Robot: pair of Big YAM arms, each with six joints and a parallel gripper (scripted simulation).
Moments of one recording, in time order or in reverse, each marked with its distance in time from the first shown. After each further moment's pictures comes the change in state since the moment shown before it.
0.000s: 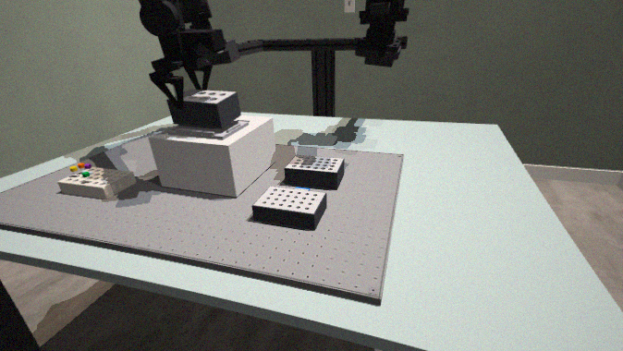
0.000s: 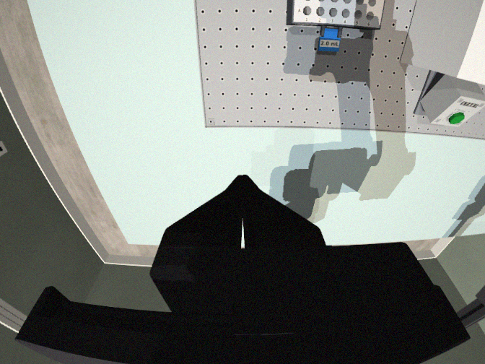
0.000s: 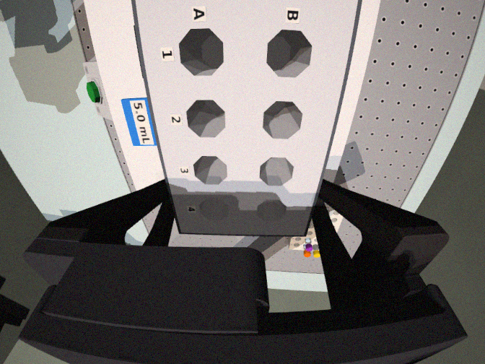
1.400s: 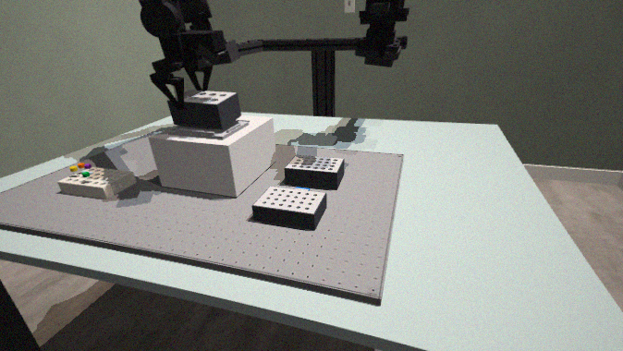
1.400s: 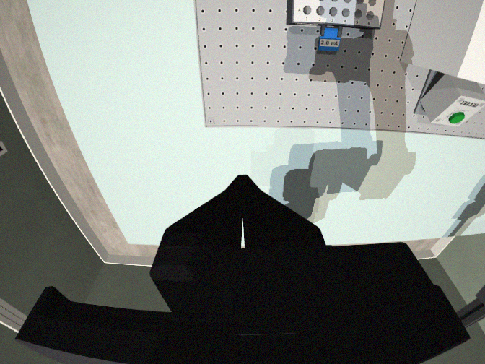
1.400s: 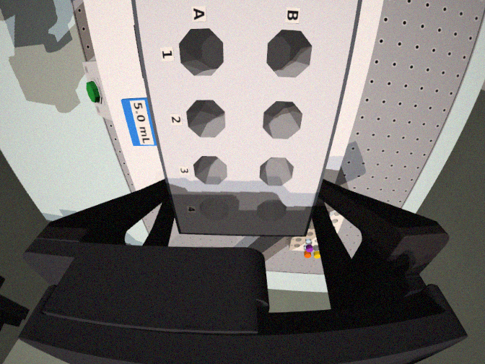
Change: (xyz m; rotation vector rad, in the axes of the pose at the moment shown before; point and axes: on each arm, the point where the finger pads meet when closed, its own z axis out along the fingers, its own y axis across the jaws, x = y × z) left arm 0.000 0.000 0.000 0.000 0.001 0.000; right arm 0.000 0.001 0.002 -0.002 0.001 -0.002
